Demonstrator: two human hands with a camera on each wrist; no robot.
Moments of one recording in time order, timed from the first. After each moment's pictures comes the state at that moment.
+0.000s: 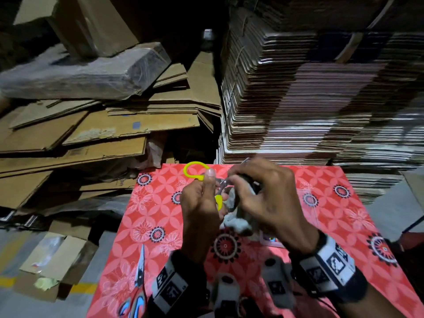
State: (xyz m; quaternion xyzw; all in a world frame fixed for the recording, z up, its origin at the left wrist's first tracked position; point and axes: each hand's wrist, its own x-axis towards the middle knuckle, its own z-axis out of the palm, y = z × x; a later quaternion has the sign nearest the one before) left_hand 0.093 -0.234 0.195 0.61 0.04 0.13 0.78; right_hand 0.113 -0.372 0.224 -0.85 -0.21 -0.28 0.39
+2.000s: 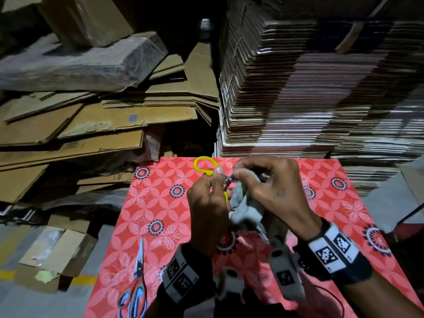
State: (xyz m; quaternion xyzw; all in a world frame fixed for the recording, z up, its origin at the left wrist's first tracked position) left_hand 0.092 -0.246 0.180 0.73 0.03 0.22 0.65; right_hand 0.115 -0.386 0.222 -0.85 -0.15 -0.17 0.48
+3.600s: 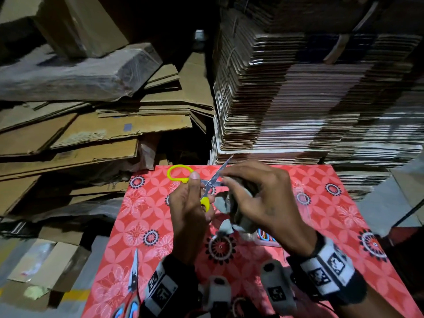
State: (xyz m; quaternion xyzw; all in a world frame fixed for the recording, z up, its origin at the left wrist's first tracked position) left_hand 0.090 -0.234 0.195 0.57 0.08 0.15 0.80; right_hand 0.108 -0.373 0.228 -0.84 -0.22 -0.27 0.42
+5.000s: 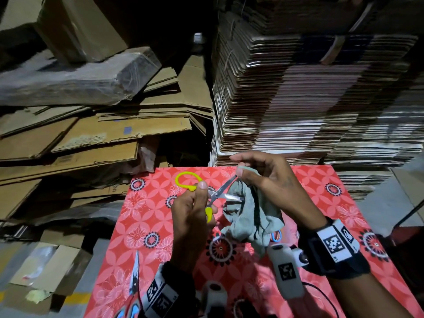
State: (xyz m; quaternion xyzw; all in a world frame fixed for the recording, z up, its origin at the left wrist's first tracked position) left_hand 0.083 -0.228 0.191 0.65 0.05 0.12 0.75; right_hand 0.136 -0.407 0.229 -0.76 -0.13 -0.02 0.64
